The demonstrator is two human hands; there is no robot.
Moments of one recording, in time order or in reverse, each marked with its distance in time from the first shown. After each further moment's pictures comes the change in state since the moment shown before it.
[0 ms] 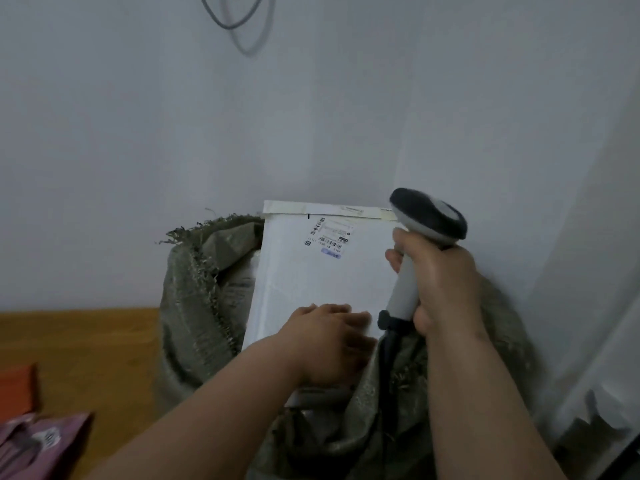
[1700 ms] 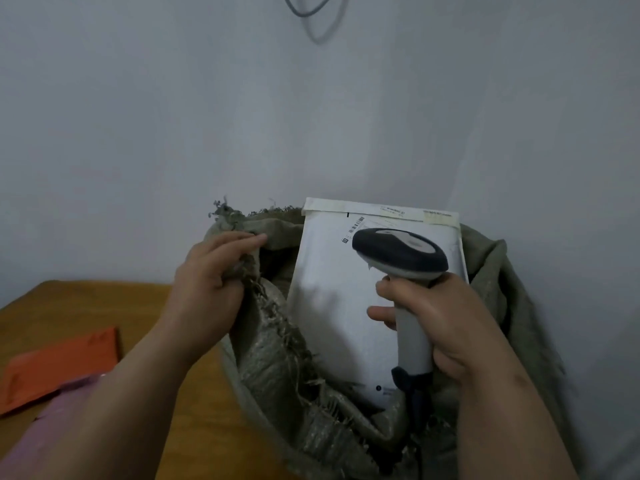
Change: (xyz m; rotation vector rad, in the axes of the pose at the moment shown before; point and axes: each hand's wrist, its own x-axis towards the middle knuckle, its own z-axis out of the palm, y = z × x) left_hand -0.167 -0.108 -0.034 -0.498 0.926 -0.517; right_hand -0.065 0.028 0.054 -0.263 -0.482 0.160
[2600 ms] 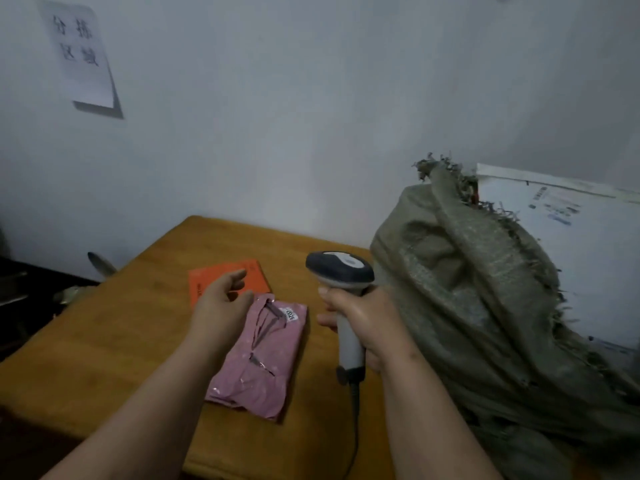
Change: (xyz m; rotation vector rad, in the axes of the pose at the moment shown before) left_hand -0.149 -0.196 -0.194 -0.214 0.142 -0.708; right_hand -0.113 0.077 0.326 -0.023 -0.267 0.173
